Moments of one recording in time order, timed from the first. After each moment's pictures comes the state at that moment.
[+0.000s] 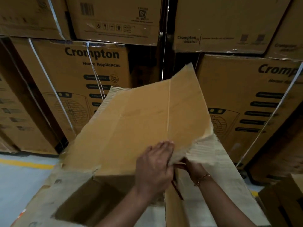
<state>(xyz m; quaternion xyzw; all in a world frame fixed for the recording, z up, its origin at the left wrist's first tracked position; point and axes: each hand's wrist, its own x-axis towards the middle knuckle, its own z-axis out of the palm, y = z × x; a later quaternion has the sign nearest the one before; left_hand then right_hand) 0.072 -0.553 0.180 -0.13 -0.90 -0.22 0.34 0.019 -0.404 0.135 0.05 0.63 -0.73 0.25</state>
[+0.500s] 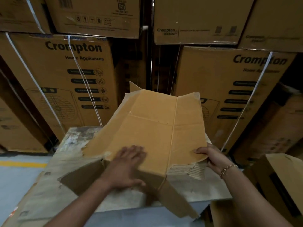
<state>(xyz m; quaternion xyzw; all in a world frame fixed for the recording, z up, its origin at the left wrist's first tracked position) 0.082 -0.600 0.106 -0.23 -0.97 -0.02 0.00 0.021 -0.248 0.141 0.16 0.68 -0.70 0.16</state>
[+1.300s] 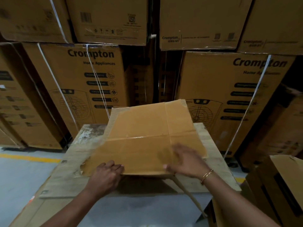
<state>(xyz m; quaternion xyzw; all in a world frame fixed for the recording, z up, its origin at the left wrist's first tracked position) 0.191 -0.640 0.077 -0.17 -0.97 0.10 0.12 0.112 -0.302 0.145 -0.18 0.97 -0.15 0.11</state>
